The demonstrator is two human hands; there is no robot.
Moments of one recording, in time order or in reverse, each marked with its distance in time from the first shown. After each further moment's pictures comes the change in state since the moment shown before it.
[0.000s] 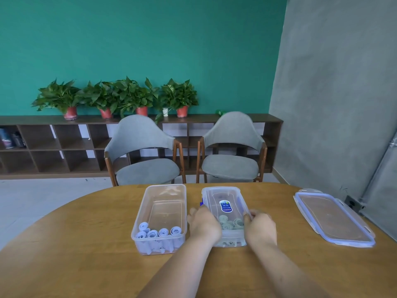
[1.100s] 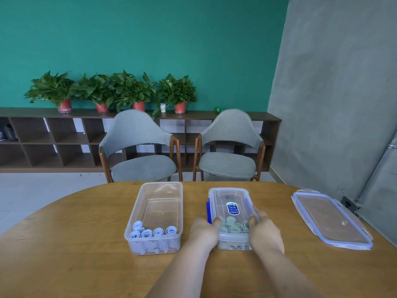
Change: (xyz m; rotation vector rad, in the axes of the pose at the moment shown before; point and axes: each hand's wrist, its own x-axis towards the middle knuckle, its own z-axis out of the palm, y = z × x) left_hand -0.005 -0.014 0.015 -0.493 -0.188 -0.148; right_hand -0.006 0.007 -0.017 0.022 -0.050 0.120
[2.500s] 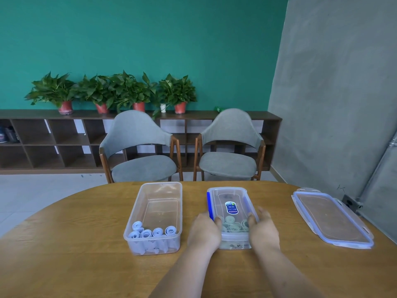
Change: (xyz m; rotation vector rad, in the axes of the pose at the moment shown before) left_hand 0.012 -0.008 0.008 0.324 0.097 0.257; right_hand 0.004 0.000 0.006 0.164 0.017 0.053
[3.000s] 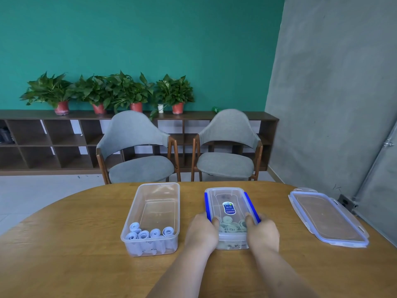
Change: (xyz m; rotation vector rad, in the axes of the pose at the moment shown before) left_hand -0.003 0.001 -0.002 -0.027 0.007 0.005; right_hand -0.001 0.006 -0.001 0.021 0.101 0.005
